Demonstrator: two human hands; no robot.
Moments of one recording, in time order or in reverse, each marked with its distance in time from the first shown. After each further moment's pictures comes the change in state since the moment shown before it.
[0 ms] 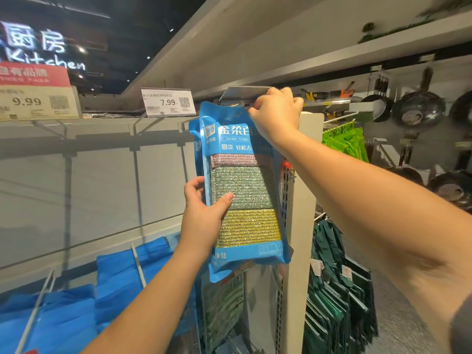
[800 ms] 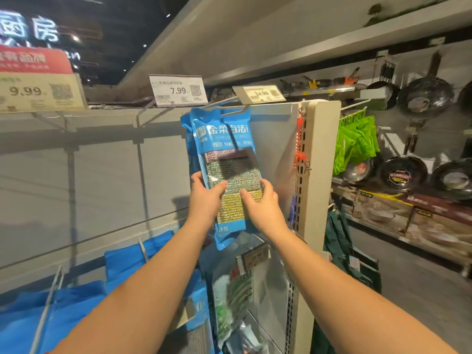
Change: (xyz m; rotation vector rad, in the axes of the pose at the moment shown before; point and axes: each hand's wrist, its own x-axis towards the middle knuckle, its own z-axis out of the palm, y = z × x) left_hand 0.081 -0.055 -0.010 0.054 0.091 -0.209; right_hand -0.179 0.002 0.106 0.703 -0.448 0.530
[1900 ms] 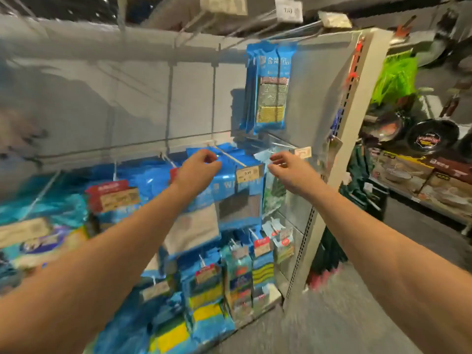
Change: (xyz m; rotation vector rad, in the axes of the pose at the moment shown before) left_hand -0.244 0.006 -0.264 0.590 -0.059 0.051; right_hand -0.278 -0.064 0.030 -0.268 -0.290 -0.110
